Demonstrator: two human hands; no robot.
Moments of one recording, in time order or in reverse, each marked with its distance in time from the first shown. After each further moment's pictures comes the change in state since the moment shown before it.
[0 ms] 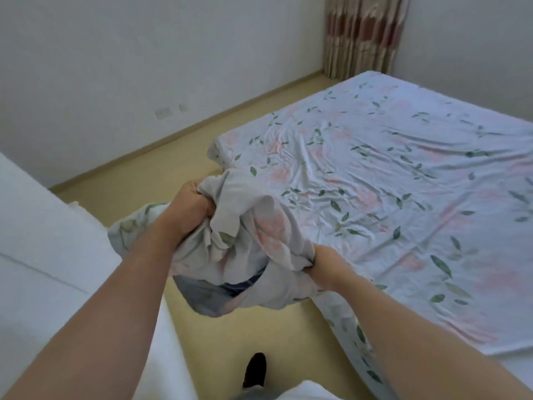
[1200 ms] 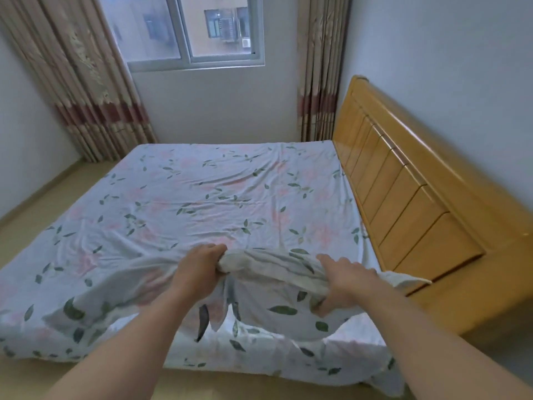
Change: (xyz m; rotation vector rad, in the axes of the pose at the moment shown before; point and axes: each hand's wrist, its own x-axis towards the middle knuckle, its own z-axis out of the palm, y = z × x) left_hand 0.178 -0.037 0.187 0.788 -0.676 1.003; right_hand -0.107 0.000 -0.074 -0.109 0.279 1.015
